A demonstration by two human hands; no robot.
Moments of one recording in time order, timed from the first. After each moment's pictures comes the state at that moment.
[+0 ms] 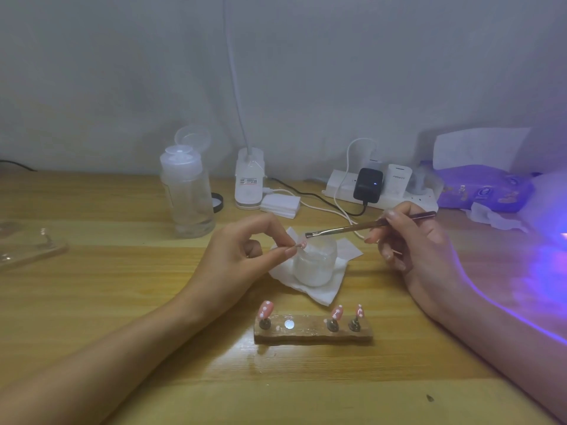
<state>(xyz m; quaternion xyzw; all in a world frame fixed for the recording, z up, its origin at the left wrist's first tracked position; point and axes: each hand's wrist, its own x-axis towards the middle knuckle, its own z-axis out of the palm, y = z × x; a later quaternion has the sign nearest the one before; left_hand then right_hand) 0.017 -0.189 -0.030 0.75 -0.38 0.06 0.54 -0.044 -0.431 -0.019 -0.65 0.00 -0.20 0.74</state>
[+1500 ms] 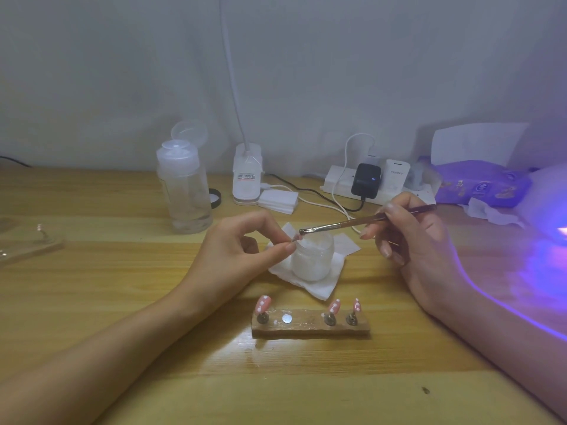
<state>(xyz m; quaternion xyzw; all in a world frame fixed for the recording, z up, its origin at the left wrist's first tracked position) 0.013 -0.189 -0.029 0.75 -0.33 0.03 0.57 -0.047 -0.430 -0.017 -0.65 -0.03 -0.20 0.73</state>
